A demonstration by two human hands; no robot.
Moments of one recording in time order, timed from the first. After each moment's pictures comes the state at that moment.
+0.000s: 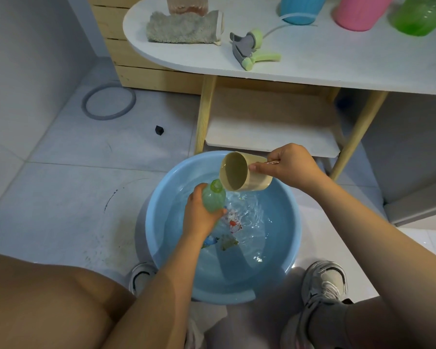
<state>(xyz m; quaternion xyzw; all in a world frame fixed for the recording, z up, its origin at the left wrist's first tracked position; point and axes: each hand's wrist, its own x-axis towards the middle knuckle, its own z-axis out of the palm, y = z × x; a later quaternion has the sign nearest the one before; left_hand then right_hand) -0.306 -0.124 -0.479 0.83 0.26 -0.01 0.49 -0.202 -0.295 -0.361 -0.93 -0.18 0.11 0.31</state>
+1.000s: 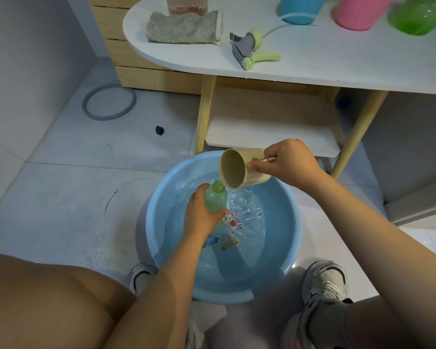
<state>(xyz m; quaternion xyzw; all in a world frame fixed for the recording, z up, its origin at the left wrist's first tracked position) -0.308 -0.124 -0.478 0.84 0.24 -0.02 0.48 -0.200 -0.291 -0.355 -0.94 -0.23 0.05 0.24</state>
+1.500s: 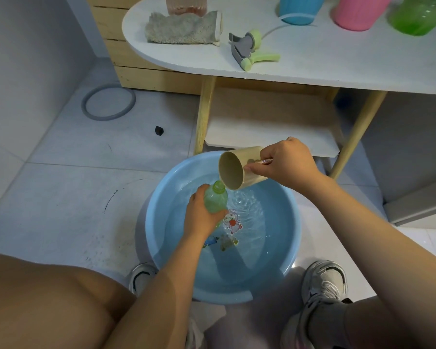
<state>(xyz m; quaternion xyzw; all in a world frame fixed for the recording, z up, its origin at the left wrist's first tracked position) -0.308 -0.126 -0.476 0.85 0.24 -0.03 0.47 -0.201 -0.287 -0.359 -0.95 -0.27 0.00 0.15</state>
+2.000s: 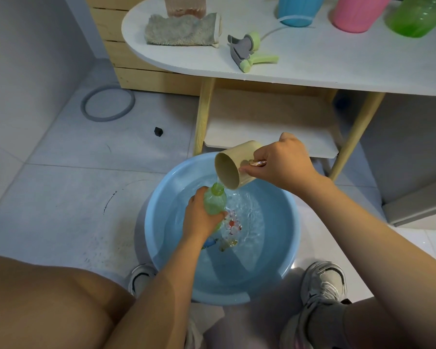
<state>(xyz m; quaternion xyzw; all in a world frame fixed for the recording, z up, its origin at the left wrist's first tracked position) -0.308 -0.126 -0.477 0.86 0.24 -0.04 0.45 -0.210 -0.280 -0.353 -0.93 -0.33 -0.10 0.13</state>
